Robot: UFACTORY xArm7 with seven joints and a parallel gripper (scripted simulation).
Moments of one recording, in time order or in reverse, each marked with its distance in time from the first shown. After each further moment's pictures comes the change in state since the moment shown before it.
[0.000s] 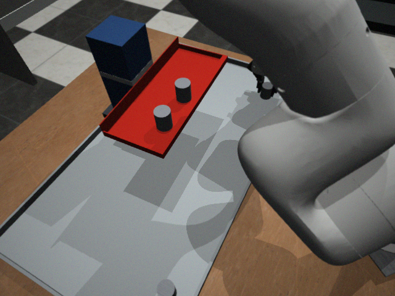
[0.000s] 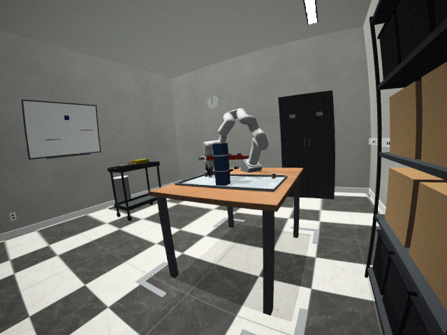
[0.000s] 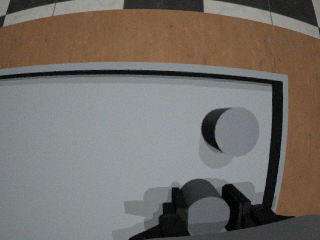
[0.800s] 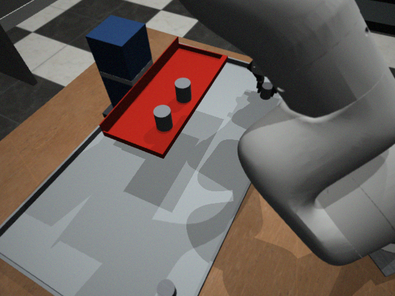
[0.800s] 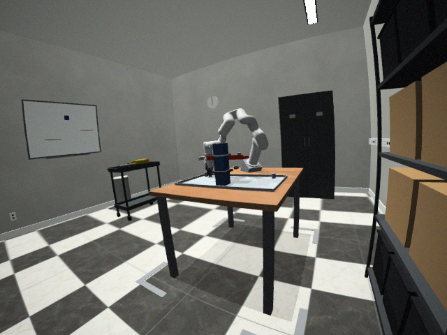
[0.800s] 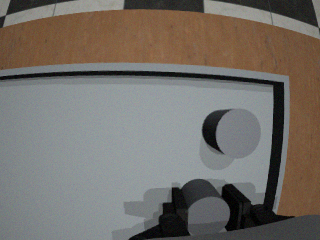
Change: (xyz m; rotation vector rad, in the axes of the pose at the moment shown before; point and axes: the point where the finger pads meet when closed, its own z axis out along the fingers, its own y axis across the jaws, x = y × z) arm 0.001 0.000 0.002 0.001 0.003 0.000
